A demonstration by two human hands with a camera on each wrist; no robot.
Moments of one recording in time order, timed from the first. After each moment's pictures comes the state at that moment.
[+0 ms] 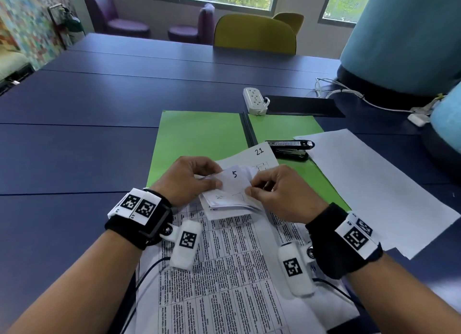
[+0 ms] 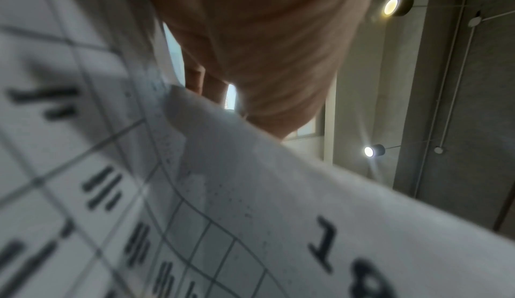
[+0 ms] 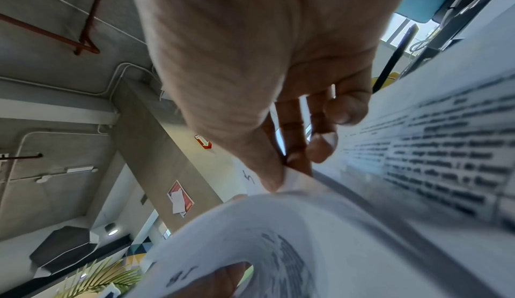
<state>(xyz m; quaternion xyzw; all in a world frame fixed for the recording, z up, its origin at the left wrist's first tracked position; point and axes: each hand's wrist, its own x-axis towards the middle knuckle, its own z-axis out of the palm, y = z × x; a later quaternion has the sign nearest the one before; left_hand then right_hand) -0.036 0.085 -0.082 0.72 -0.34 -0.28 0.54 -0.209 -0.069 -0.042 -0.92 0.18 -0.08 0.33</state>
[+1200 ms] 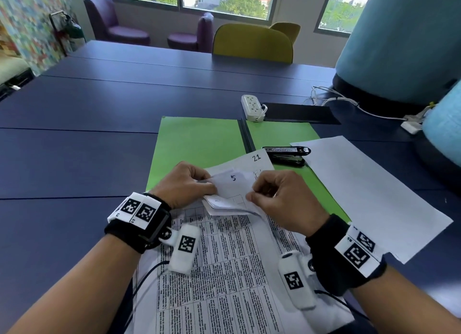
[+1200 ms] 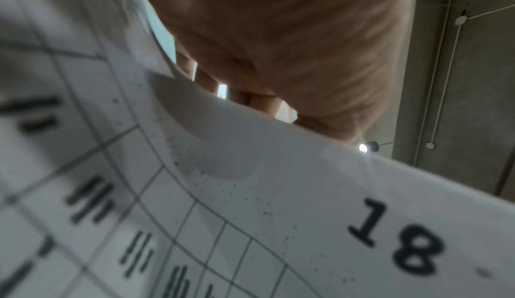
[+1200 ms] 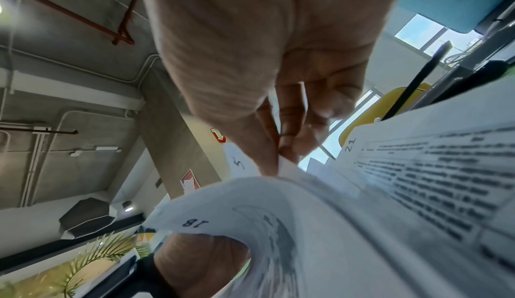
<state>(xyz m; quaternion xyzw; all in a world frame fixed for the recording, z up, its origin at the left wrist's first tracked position) -0.041 0.089 -0.064 0.77 -0.34 -0.29 0.45 -0.220 -0.057 -0.036 -0.91 0.18 -0.15 0.33</state>
